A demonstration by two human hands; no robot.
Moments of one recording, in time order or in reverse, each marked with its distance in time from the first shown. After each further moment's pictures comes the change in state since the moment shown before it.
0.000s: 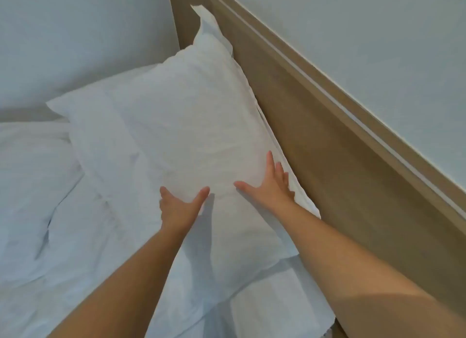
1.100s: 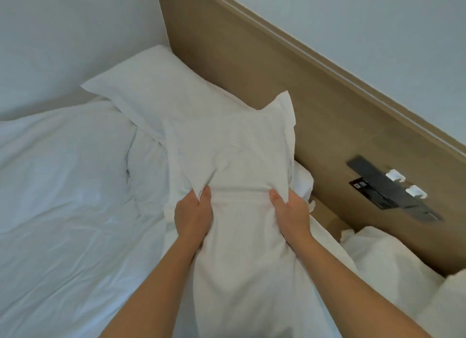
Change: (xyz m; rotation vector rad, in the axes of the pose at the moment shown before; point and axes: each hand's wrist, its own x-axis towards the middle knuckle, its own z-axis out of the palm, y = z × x) left_hand -0.273 -0.161 -0.246 0.197 -0.053 0.414; right_hand -0.474 -0.024 0.103 0.514 0.372 0.180
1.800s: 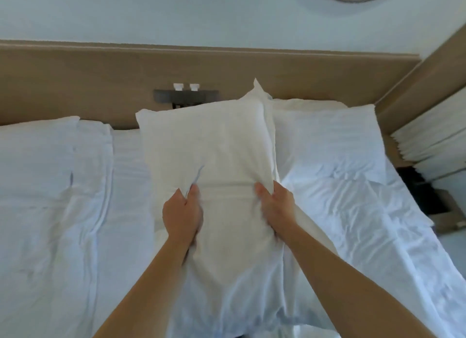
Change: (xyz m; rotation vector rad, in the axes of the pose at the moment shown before) left_hand -0.392 -0.038 -0.037 0.120 -0.631 0.524; right_hand -0.473 0.172 -0.140 0.299 0.722 0.484
